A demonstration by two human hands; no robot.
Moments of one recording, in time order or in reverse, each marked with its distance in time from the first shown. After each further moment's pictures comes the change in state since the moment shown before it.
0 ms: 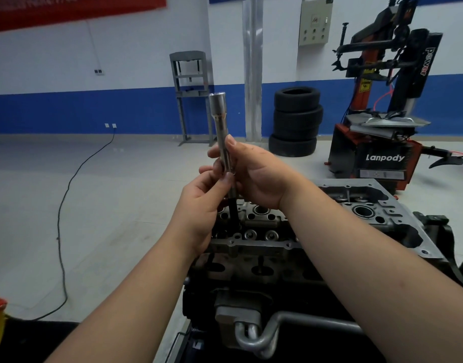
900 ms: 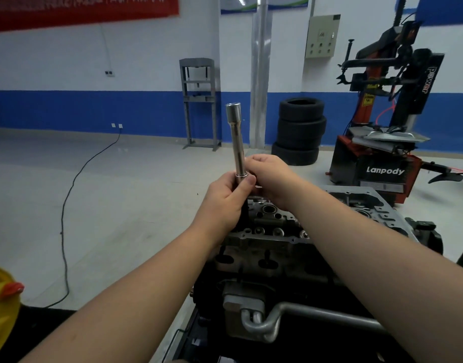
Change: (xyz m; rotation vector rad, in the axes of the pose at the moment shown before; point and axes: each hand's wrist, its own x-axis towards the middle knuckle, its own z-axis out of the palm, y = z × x) left_hand 0.002 -0.005 0.002 0.280 -0.031 0.137; right_hand 0.005 0.002 0.004 -0.324 0.376 0.115
